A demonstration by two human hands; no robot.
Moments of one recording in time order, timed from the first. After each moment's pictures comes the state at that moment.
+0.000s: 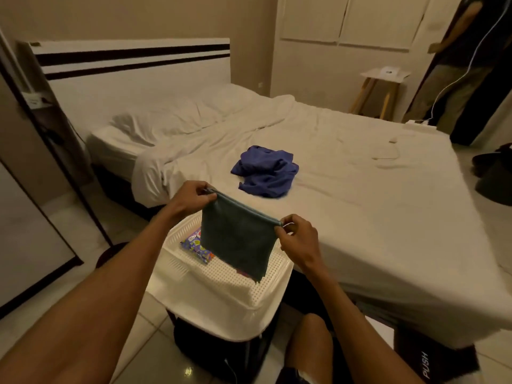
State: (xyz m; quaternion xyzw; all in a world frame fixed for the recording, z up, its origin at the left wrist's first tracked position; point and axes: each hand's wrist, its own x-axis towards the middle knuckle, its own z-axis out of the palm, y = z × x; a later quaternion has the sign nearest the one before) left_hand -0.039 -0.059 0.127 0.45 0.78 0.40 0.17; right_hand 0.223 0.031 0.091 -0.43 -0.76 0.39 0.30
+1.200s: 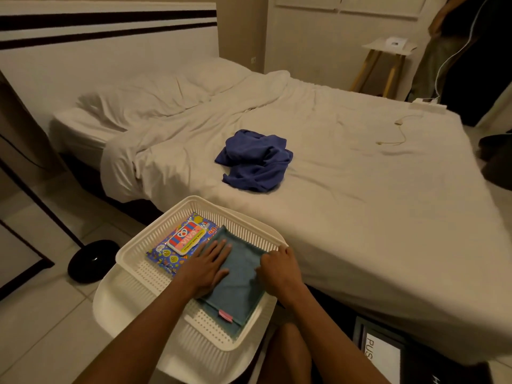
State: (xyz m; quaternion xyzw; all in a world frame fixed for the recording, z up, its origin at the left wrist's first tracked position) left_hand -0.002 -0.017 -0.081 0.65 0.74 -0.13 0.04; right_hand 0.196 0.090 -0.005 -0.33 -0.94 0.00 -0.10
